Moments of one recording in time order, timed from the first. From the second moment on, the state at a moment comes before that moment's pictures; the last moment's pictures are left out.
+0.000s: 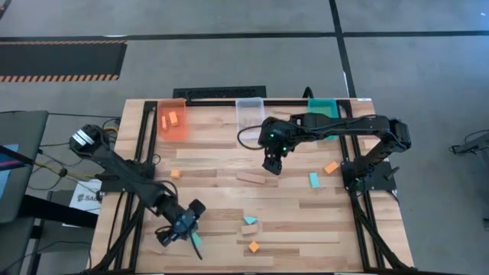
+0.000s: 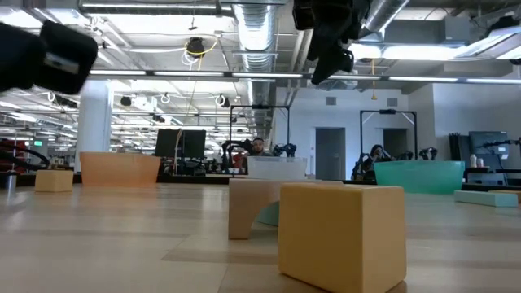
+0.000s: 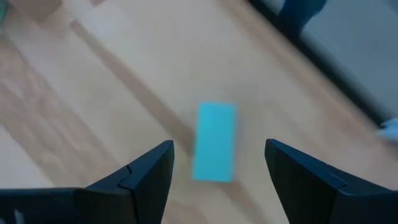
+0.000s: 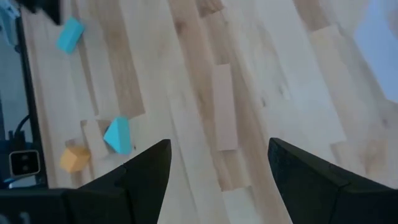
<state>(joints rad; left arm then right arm) -0.66 1.43 0.75 -0.33 0.14 0.05 -0.10 1.59 1.44 -0.86 -0.18 0.29</state>
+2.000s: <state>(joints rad) 0.11 1.15 0.75 0.10 0.58 -0.45 -0.12 1.39 1.44 -0.58 -0.16 -0.16</state>
